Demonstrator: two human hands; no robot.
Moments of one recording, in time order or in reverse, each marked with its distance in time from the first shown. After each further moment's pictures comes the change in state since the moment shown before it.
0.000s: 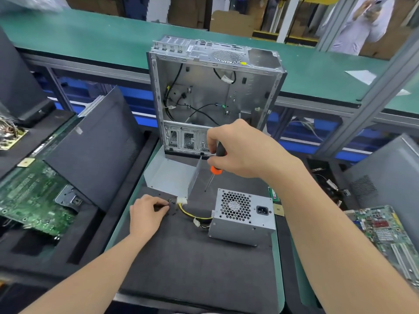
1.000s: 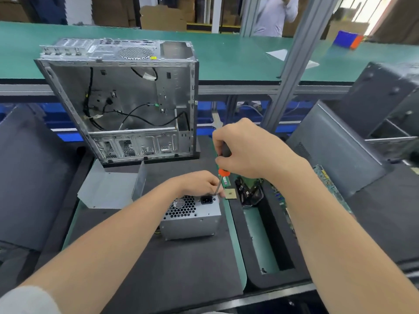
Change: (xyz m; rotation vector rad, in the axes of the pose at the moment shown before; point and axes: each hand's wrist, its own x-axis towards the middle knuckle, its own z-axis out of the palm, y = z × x) left_hand 0.021 0.278 0.055 0.080 -1.110 0.544; right_hand -0.114 0.085 -0.026 -0.058 0.098 0.277
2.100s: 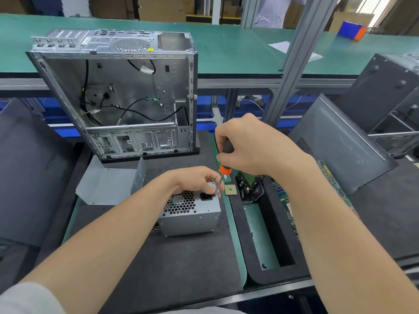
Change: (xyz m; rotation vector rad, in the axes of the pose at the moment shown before) left_hand 0.001 -0.014 -0.004 -0.262 -0.092 0.072; right_hand -0.001 0.003 -0.002 0.016 -0.018 0.001
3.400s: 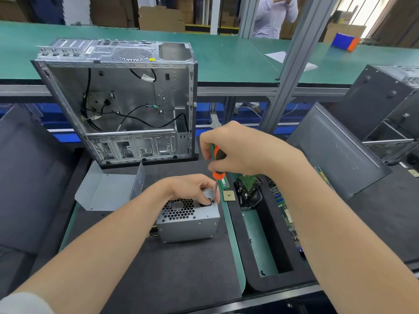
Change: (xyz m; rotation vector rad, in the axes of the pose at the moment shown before) left_hand -0.007 -0.010 -0.004 0.016 -0.052 0.102; right_hand 0.015 -0.004 -0.006 0.004 -0.151 -0.131
